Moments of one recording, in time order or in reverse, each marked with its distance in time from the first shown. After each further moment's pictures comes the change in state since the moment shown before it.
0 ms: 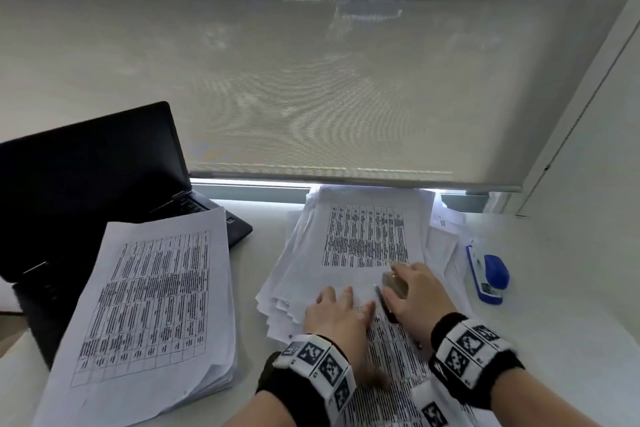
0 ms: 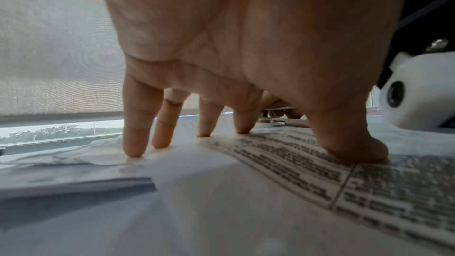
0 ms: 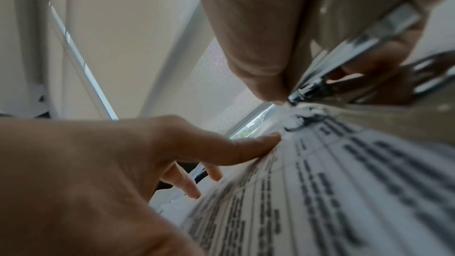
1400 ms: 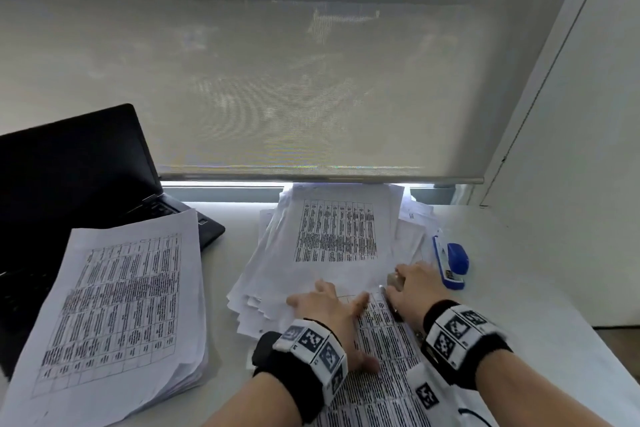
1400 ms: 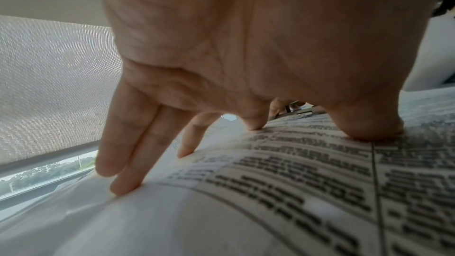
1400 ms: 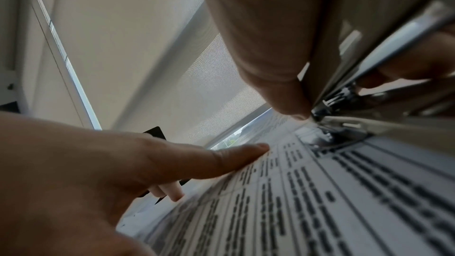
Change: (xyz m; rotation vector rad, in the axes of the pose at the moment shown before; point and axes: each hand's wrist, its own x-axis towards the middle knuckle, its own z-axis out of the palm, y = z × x) left_hand 0.005 0.035 -0.016 0.149 -0.122 -0.024; right_hand -0.004 0.037 -0.023 -0.201 -0.039 0.165
